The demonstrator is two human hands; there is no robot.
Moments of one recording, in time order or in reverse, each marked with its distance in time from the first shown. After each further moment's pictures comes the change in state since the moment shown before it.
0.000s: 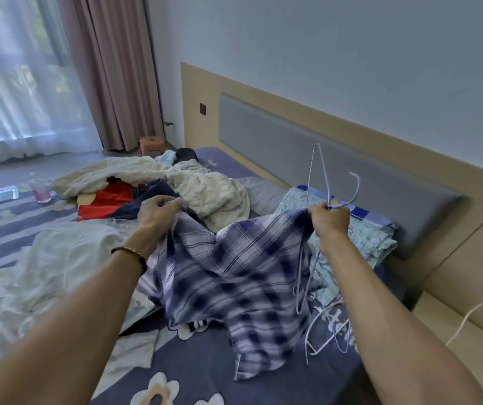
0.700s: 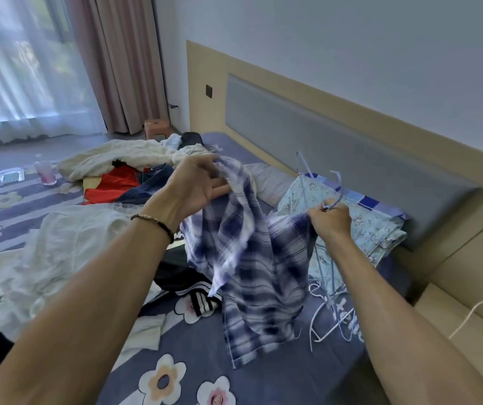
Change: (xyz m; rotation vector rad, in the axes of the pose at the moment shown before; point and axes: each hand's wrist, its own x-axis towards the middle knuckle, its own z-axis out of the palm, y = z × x) left_hand -0.017 0.065 0.013 -0.865 -0.791 -0.127; right_hand -0.012 0.021 0.013 -0.259 -0.101 -0.062
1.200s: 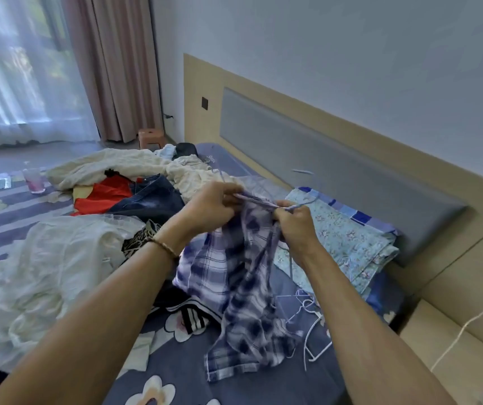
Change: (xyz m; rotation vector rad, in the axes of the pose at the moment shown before) left_hand 0.009 -0.023 0.004 1.010 0.046 0.188; right_hand -0.030 -0.052 0.037 0.347 -0.352 -0.118
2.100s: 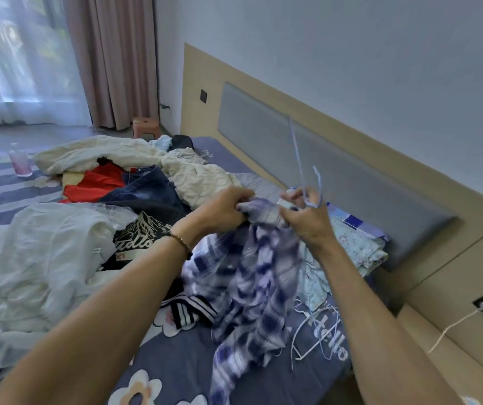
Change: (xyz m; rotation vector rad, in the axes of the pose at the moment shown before) left_hand 0.014 -0.016 0.008 0.219 -0.111 0.198; right_hand 0.004 -0.015 -0.023 -0.113 -0.054 -0.069
